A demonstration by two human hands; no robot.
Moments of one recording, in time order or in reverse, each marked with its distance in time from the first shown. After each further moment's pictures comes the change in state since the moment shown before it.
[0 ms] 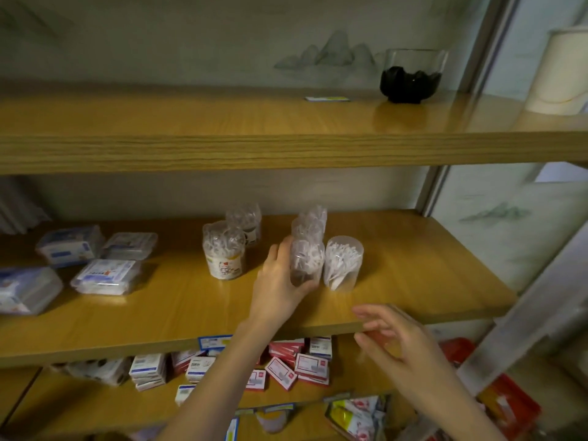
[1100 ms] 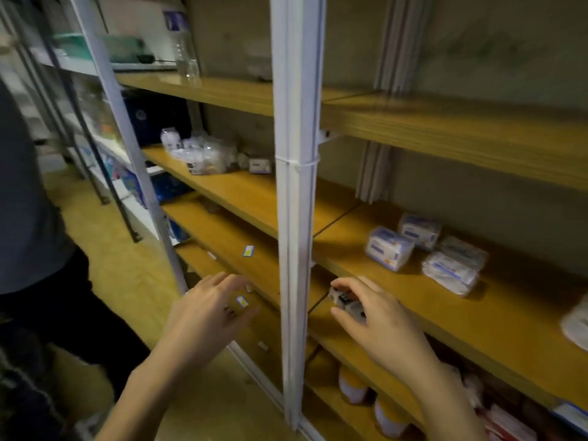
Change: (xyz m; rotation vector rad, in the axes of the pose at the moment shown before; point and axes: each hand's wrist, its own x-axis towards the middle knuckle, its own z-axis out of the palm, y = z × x) left_hand -0.311 -0.133 -0.385 0.724 0.278 -0.621; right_hand 0.009 -0.296 0.283 -0.114 -0.565 -0.696
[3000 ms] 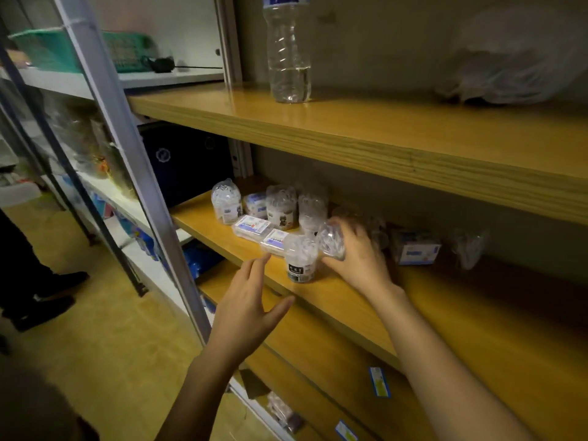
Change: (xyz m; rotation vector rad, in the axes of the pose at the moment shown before) left_hand 0.390 -0.439 0.040 -0.280 0.110 0.062; right_hand 0.608 -0.151 0.228 -0.037 0.166 0.189
